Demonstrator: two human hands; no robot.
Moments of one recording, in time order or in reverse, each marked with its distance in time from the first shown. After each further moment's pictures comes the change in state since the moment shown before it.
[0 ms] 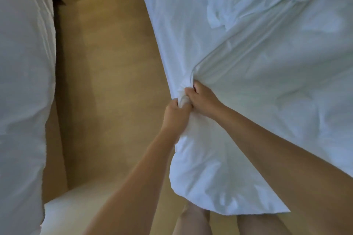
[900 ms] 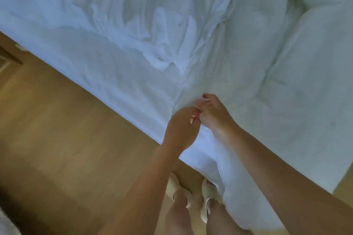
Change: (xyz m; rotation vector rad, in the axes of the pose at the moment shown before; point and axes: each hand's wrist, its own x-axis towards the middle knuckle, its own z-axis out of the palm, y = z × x) left_hand 0.132 0.103 0.011 0.794 -0.667 0.641; right_hand 0.057 -0.014 -0.039 0.732 0.681 0.322
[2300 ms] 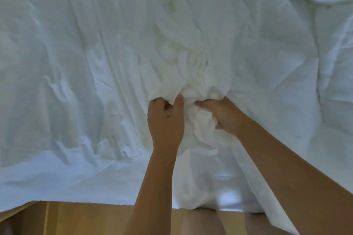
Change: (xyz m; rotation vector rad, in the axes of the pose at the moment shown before) left_hand 0.290 0.086 -0.226 0.005 0.134 0.106; right_hand 0.195 -0.223 0.049 0.676 0.152 0.165
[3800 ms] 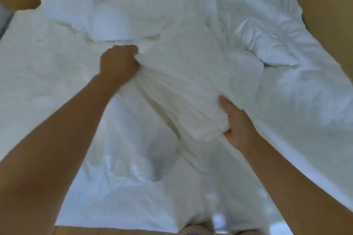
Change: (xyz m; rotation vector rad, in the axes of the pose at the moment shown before) left_hand 0.124 0.176 -0.121 1.022 -0.002 0.702; right_hand -0.108 -0.080 -0.015 0.546 0.146 -0.237
